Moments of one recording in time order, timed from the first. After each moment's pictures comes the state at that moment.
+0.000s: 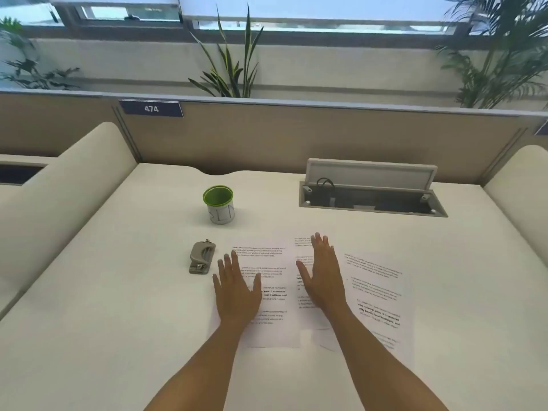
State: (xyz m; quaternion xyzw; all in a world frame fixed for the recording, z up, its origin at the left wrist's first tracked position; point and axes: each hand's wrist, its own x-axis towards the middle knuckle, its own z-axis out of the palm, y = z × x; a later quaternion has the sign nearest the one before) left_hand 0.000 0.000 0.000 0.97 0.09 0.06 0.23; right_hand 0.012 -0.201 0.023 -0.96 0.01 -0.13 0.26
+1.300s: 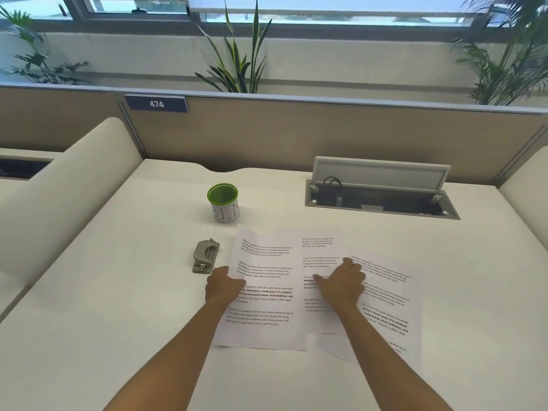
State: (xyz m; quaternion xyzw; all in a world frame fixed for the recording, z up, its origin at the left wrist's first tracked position) left_hand 0.032 0.041 0.030 0.87 0.27 -0.11 0.40; right_hand 0.021 -0.211 0.037 -0.92 0.30 0.07 0.24
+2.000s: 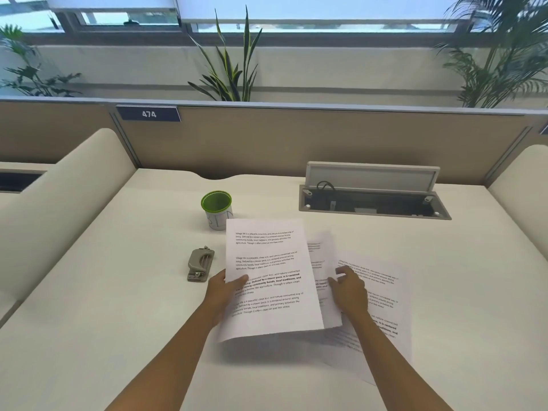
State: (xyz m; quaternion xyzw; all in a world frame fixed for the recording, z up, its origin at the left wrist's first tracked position) left_hand 0.032 0.044 0.024 0.65 0.20 -0.14 0.72; right_hand 0.013 -0.248 0.028 -0.86 0.28 0.04 0.43
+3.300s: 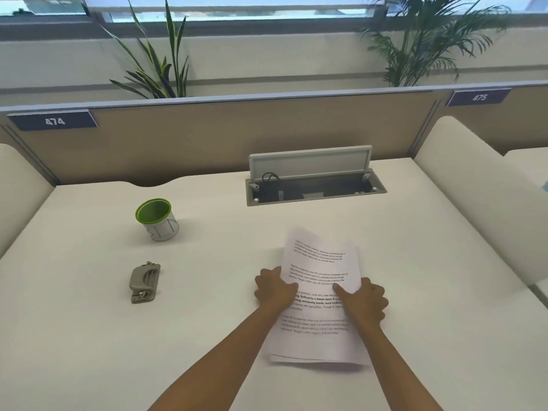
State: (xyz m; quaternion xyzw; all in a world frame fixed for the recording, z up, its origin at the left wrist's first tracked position) left_hand 0.016 -0.171 0.032 0.92 0.06 -0.21 0.34; right_hand -0.064 -0.335 0.025 -0.81 0.47 0.03 0.34
